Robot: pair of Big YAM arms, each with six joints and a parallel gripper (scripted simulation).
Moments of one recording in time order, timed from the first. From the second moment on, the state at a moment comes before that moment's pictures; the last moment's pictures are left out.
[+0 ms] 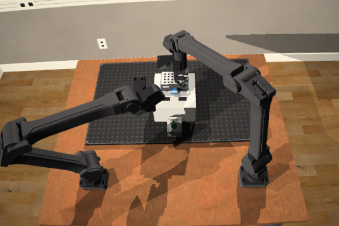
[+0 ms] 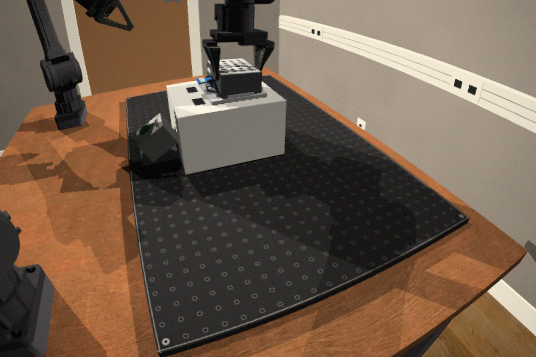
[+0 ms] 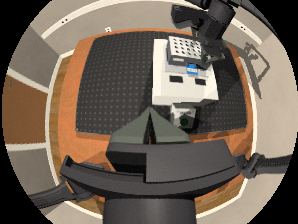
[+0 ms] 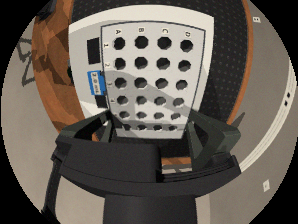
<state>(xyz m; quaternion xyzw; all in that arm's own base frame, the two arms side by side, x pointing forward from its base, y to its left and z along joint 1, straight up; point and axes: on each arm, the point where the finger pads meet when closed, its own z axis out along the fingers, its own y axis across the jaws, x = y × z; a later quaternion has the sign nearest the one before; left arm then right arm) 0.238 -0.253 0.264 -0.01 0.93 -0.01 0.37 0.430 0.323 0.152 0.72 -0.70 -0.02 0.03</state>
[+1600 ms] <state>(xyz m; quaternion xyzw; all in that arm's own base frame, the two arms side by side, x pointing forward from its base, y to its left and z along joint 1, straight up) 0.256 -0.043 0.263 0.00 1.00 0.01 0.07 0.430 0.323 0.152 0.72 -0.70 -0.02 0.03</state>
